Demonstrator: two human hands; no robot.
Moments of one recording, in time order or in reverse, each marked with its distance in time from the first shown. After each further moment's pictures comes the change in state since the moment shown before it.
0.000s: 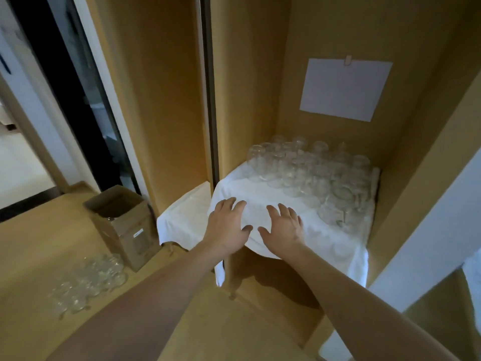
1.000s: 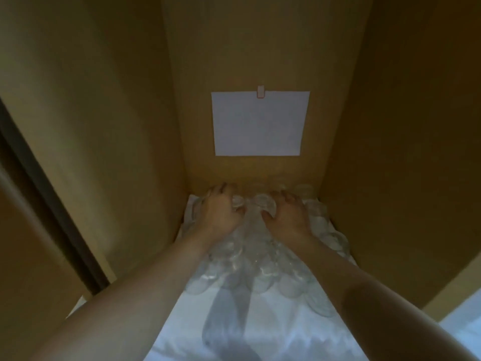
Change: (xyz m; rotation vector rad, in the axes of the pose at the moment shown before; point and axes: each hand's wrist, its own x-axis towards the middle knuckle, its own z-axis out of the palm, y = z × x) left_hand 0.424 0.069 0.027 -0.243 -0.056 0.509; right_hand 0.288 0.120 -0.087 0.012 0.366 0.530
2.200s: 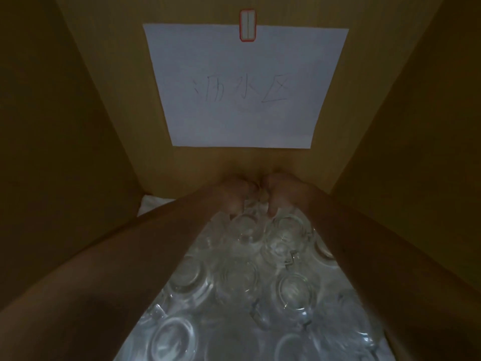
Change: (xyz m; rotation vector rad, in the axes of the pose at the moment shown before) left_hand 0.225 -0.011 0.144 0.191 -0.873 0.212; right_hand 0.241 0.067 0.048 -0.267 -0.762 -0.128
